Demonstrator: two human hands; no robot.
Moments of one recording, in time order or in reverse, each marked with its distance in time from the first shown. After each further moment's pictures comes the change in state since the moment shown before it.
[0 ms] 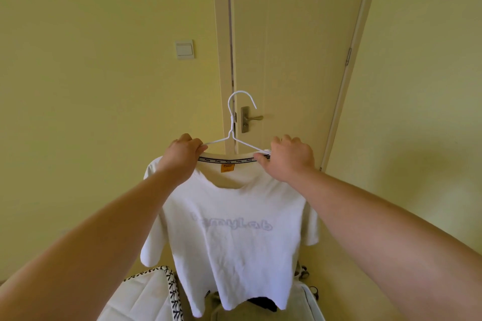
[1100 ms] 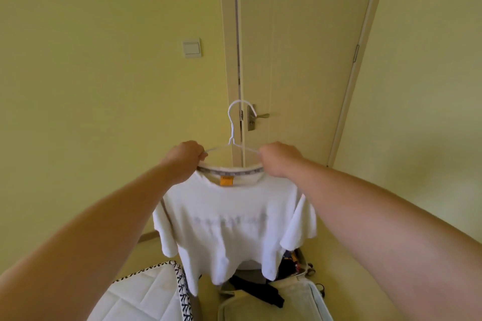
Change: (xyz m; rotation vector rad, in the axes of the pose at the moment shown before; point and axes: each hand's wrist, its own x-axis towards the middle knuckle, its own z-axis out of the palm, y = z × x) left_hand -0.013 -0.009 -0.026 0.072 -0.252 -0.047; right_hand 0.008 -0.033 -0.013 0.291 -0.418 -0.069
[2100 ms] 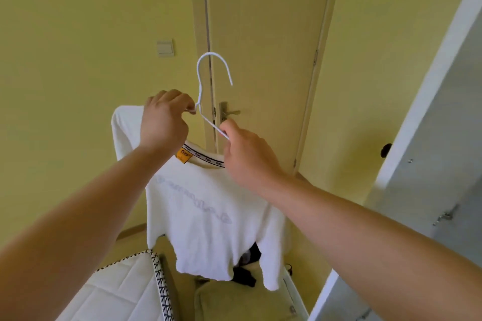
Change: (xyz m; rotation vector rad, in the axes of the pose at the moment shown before) left_hand -0.076 0.112 -0.078 -0.101 0.726 0.353; right_hand -0.189 -0.050 -0.073 0.269 0.406 -0.173
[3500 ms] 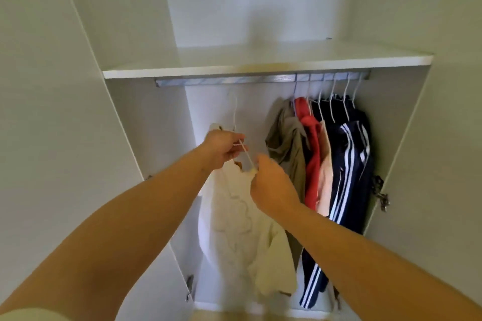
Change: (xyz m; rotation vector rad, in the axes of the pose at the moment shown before) left_hand -0.071 0.774 0.137 -1.333 -1.399 -0.445; right_hand -0.482 0.262 -0.339 -0.311 0.447 1.108
